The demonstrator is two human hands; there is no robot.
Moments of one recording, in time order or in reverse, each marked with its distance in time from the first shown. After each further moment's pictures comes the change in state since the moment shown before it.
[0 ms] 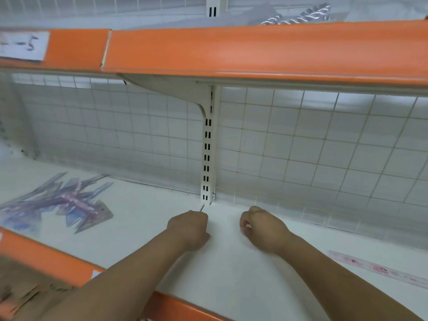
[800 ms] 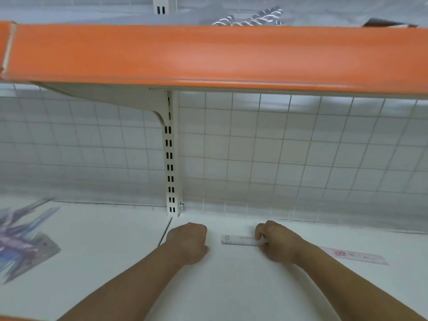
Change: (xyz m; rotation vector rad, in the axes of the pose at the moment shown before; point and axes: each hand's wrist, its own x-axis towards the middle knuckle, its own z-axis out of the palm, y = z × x) left_hand 0.039 0.043 0.011 0.066 -0.030 0.219; right_hand -0.036 0.086 0.002 -0.040 -0.116 0.261
